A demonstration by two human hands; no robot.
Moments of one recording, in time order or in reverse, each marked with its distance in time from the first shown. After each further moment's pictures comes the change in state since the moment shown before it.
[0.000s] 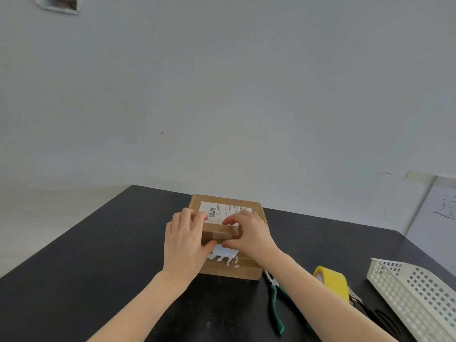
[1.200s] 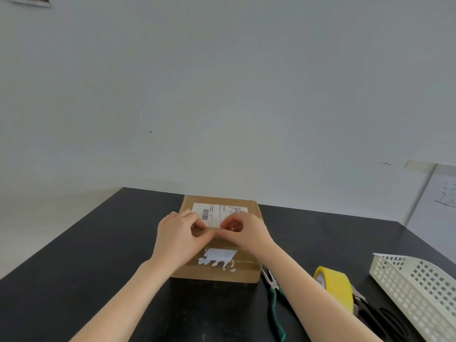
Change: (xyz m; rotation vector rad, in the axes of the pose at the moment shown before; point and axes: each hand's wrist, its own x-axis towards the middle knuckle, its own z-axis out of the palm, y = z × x) left_hand 0.034 -0.007 0.002 -0.238 -0.254 -0.071; right_hand 0.013 0.014 0.003 0.346 -0.024 0.163
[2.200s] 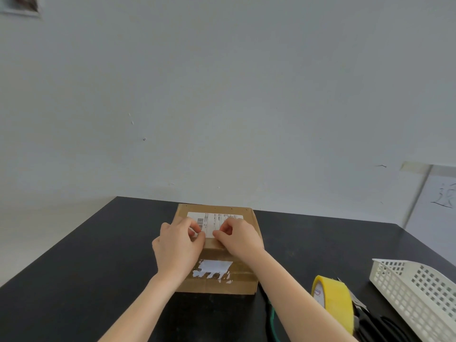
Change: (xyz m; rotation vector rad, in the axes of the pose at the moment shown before) left_hand 0.006 0.016 0.016 -0.017 0.141 -0.210; right_hand 0.017 -0.007 0.008 -0.187 0.011 0.139
